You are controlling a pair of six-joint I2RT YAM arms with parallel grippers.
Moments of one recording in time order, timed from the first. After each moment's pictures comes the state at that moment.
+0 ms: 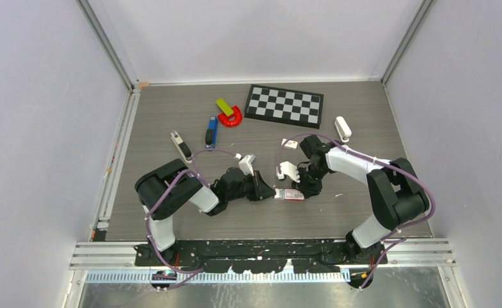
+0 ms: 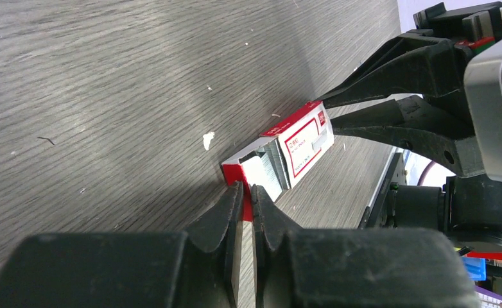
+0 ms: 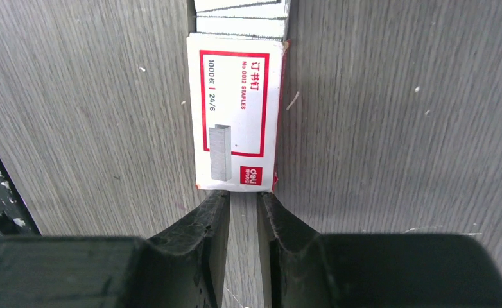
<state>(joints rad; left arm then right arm) -0.87 1.84 0.50 0.96 0.22 -0.89 0.44 1.58 0.88 -0.78 -0.39 -1.06</state>
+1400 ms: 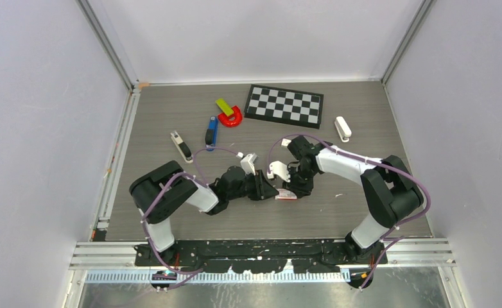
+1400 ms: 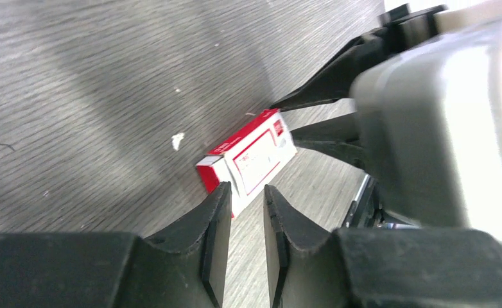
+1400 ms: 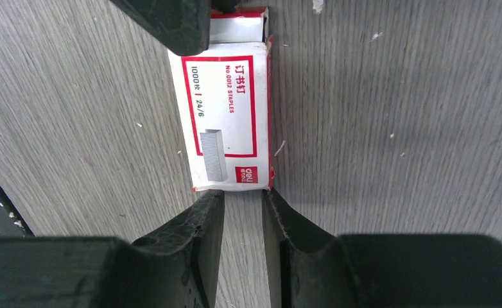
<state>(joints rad) -0.88 1.80 0.52 0.90 0.23 -0.88 0.56 1.62 0.92 -0.73 -0.31 -0.89</state>
